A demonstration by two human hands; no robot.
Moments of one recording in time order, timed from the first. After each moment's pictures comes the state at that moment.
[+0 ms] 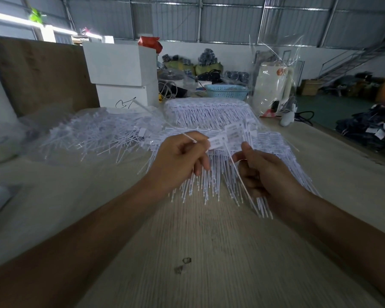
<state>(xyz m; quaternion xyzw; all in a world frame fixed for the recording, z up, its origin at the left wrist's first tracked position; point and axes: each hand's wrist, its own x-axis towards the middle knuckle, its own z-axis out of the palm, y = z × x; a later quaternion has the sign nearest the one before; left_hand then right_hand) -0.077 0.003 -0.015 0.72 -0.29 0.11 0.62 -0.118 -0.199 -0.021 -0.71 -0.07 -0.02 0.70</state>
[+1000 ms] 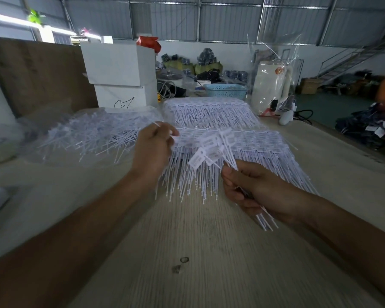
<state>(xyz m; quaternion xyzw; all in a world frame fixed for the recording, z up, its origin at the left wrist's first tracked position) -0.057 0.020 -0.012 0.70 -0.09 0.20 0.68 -0.126 -0.197 -0.023 -0.77 -0.18 0.11 0.61</state>
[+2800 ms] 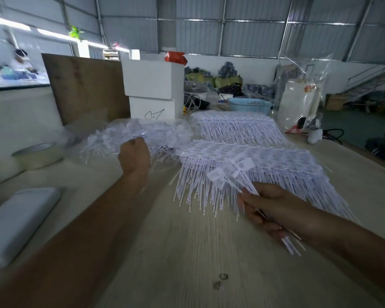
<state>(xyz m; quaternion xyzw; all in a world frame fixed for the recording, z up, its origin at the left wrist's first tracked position) 0.011 0.127 -0.024 0.67 0.21 0.28 0.66 -0.124 -0.172 -0.017 -0.81 -0.13 0.15 0.55</state>
